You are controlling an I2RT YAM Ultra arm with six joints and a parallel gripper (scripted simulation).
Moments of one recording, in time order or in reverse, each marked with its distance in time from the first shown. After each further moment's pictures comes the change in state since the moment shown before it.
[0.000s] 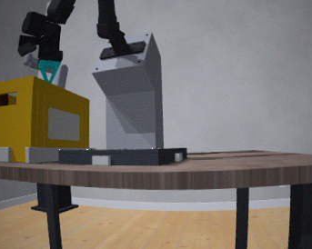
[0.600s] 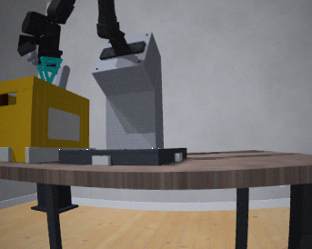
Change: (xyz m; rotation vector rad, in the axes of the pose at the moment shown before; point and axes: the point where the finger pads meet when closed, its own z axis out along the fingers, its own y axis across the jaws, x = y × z) arm -0.001 0.001 0.000 -0.007 -0.005 -0.004
